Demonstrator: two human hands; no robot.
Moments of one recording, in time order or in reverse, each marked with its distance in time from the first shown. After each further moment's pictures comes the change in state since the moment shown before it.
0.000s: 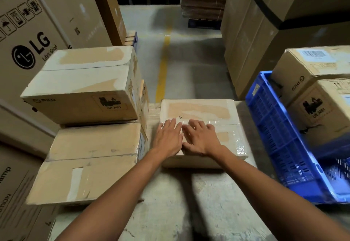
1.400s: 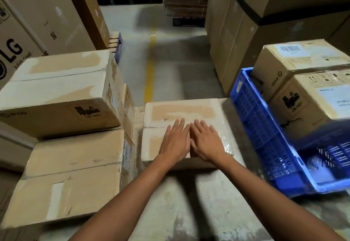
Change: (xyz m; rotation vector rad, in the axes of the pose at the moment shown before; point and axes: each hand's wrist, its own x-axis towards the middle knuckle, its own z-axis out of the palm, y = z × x) left_hand 0.016 0.068 0.009 -0.219 0.004 0.097; right_hand -0.037 0.044 0.009 0.114 0.055 0.166
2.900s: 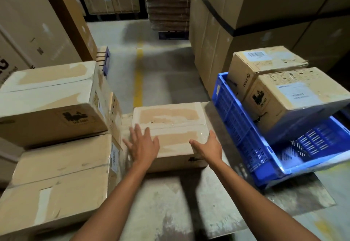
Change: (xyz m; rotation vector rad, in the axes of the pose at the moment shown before) left_hand -0.026 -0.030 -0.007 0.048 0.083 -0.460; right_hand -0.046 0.035 0.013 0.836 0.252 0.685
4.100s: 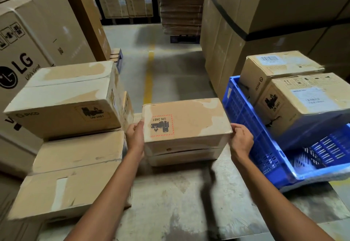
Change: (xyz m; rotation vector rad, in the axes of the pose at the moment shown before) left_hand 0.009 -0.032 -0.047 -1.423 0.108 -0.446; right_hand -0.004 -0.022 -0.053 0.472 0.390 -0.075
